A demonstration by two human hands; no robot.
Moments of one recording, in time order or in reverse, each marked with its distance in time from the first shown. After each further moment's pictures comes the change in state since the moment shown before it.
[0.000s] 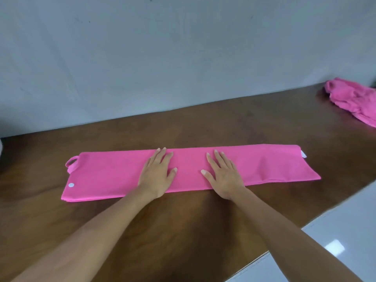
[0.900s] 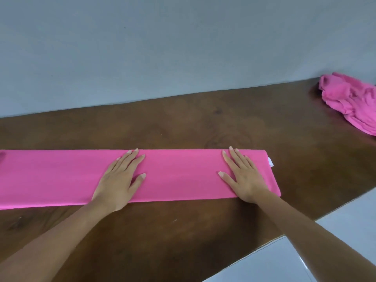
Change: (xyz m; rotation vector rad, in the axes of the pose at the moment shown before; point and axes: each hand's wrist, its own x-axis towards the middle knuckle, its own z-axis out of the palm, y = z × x) left_hand 0.039 0.087 0.058 0.101 0.038 -0.015; right_hand 0.011 0.263 -0.028 -0.076 0.012 -0.123
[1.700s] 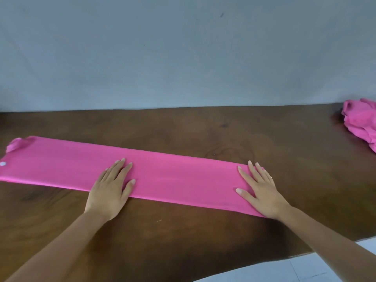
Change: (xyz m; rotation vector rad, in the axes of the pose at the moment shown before) left_hand -0.045 0.034 0.013 0.050 0.102 -0.306; right_hand -0.004 0.090 -0.002 0.026 -0.060 -0.107
